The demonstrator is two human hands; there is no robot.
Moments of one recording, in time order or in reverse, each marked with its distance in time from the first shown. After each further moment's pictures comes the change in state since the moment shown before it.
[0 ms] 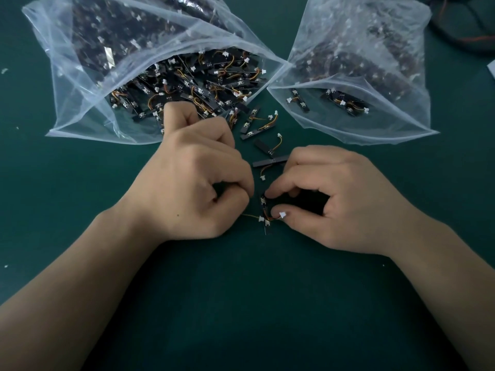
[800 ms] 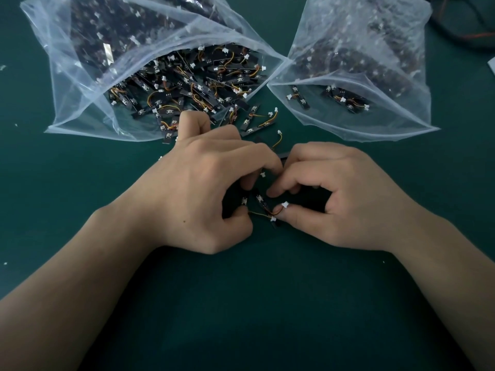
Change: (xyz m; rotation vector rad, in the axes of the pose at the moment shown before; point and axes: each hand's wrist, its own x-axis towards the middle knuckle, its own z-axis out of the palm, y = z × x) left_hand 0.003 0.008 -0.006 -0.039 -0.285 0.007; right_hand 0.000 0.003 -0.001 0.077 -0.017 0.021
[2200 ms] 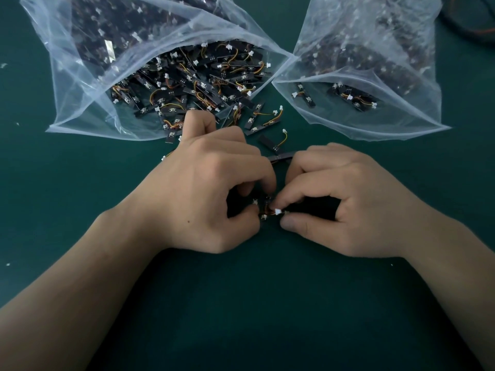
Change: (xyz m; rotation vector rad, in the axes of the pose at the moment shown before) left_hand 0.000 0.000 0.003 -0.012 0.025 -0.003; right_hand -0.001 -0.001 -0.002 -0.031 -0.094 -0.071
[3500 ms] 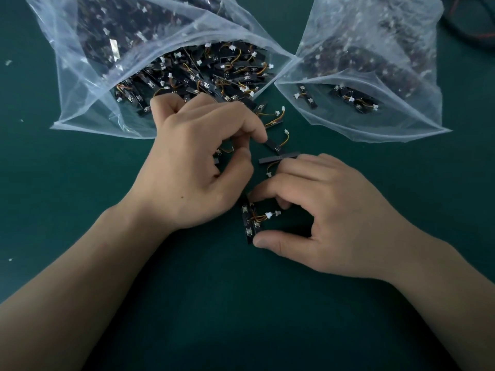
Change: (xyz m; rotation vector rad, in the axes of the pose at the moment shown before) left_hand 0.000 -0.005 0.005 -0.079 0.390 -0.196; right_hand 0.002 -0.025 0.015 -0.129 0.047 0.045
